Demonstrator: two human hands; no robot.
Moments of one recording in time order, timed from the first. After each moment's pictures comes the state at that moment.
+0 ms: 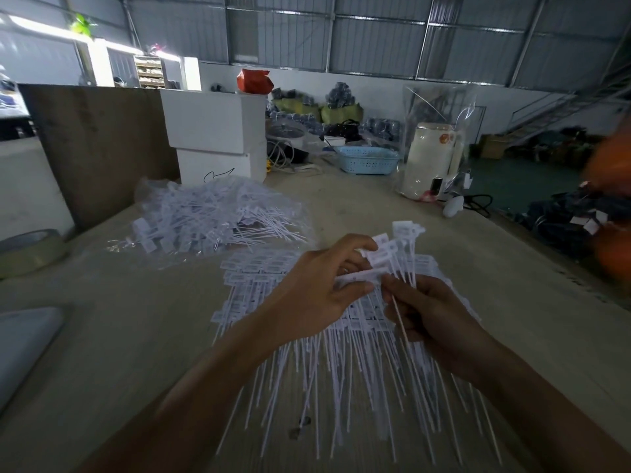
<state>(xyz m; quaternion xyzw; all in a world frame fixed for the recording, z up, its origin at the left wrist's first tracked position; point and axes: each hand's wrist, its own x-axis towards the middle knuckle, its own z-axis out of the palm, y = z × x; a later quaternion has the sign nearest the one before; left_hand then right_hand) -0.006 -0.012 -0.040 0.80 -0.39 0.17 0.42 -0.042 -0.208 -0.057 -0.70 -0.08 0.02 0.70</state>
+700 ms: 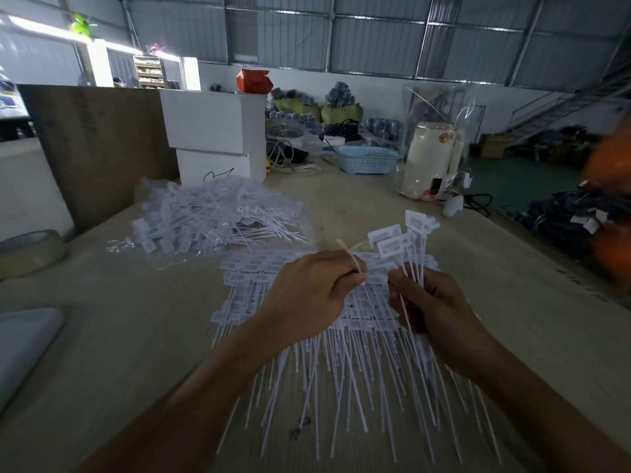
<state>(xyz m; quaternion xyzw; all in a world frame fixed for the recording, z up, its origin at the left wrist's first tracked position) -0.001 -0.010 -0.049 0.85 -0.35 0.25 0.30 -0.038 -0.215 -0.063 -0.73 -0.16 -0.07 0.66</state>
